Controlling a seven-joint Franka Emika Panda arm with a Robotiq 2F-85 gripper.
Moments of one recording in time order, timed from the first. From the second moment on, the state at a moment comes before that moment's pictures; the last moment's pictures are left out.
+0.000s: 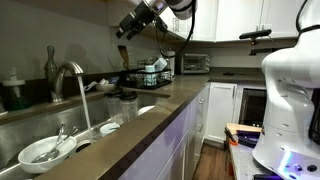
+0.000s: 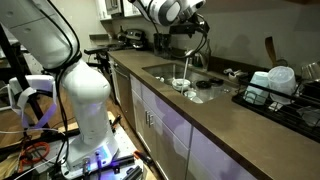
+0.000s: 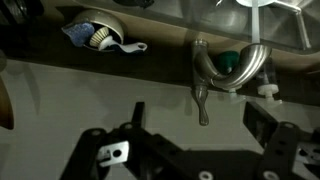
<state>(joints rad) 0.18 -0.33 -0.13 -2.39 0.15 2.94 -0.29</state>
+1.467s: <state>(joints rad) 0.30 0.19 -0.09 -1.89 0.20 3.19 -0.27</state>
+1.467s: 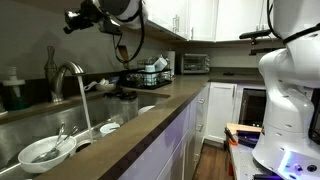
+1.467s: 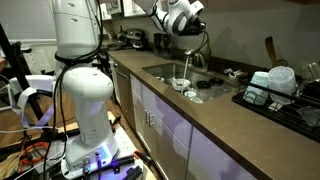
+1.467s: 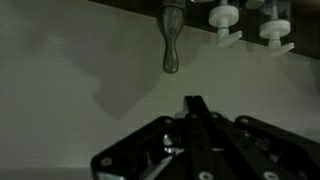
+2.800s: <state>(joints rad) 0.25 0.42 -0.06 -1.69 0.13 3.40 -0.17</state>
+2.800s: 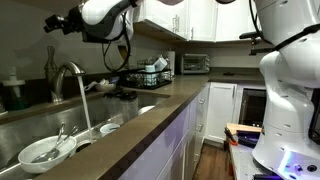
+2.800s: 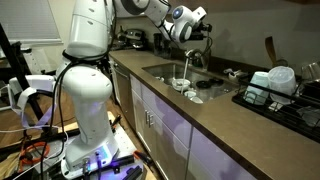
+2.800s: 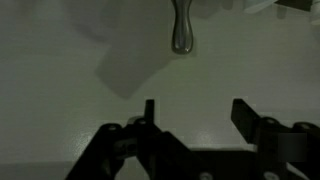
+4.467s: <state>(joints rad) 0.25 0.70 -0.10 -1.26 0.09 3.11 -0.14</state>
